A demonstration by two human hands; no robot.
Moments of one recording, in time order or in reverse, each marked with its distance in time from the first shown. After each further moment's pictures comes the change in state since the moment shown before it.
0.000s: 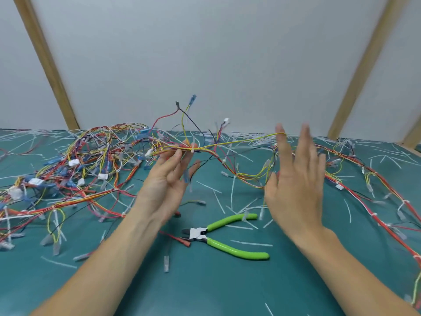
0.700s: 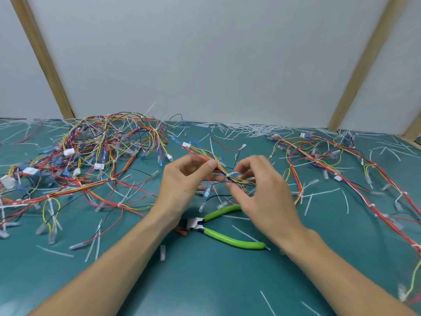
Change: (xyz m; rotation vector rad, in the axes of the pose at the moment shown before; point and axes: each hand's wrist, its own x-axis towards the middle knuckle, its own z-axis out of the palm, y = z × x) left_hand -0.012 -0.035 0.002 0.757 -0.023 0.119; right_hand -0.025 -0.020 0.011 0.508 -0.198 -0.104
